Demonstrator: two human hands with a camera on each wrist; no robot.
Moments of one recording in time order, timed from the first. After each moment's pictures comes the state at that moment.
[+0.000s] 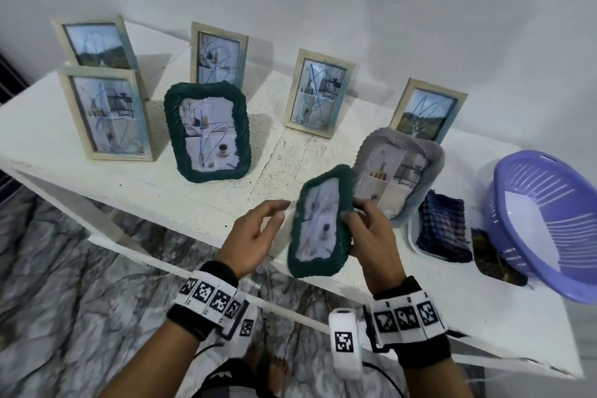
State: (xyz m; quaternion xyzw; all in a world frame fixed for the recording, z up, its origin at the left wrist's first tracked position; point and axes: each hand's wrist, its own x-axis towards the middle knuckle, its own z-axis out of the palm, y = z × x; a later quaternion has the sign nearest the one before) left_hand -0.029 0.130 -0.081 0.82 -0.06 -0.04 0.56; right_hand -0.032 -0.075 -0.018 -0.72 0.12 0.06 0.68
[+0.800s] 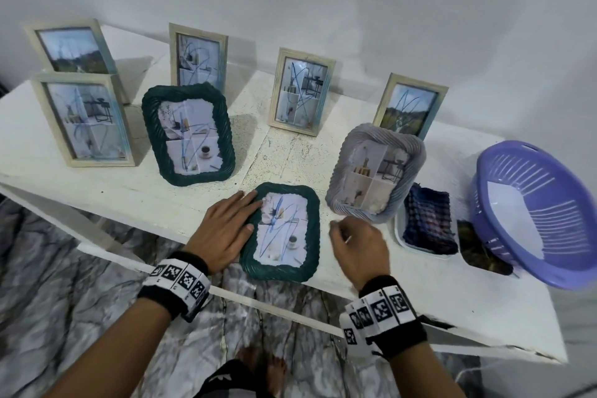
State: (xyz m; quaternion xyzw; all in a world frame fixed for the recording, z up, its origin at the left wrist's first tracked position) left_hand -0.006 0.173 -0.125 0.95 -0.22 -0.01 0.21; right_hand -0.033 -0.099 -0.066 -0.96 0.06 -0.03 0.28
